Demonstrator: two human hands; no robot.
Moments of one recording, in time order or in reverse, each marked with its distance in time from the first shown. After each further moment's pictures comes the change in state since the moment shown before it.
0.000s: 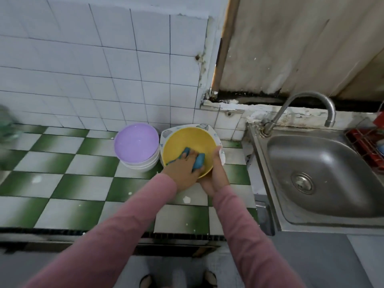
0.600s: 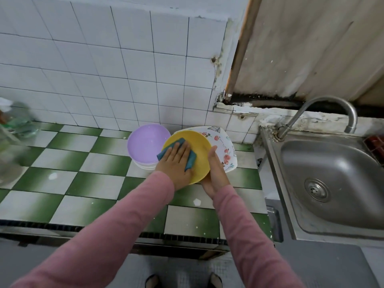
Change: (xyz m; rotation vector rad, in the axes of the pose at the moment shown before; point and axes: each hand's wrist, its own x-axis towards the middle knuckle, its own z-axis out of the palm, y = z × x) left_hand -0.006 -0.055 -0.013 0.416 0.015 -0.079; right_hand 0.016 0.019 0.025 -0.083 0.017 -0.018
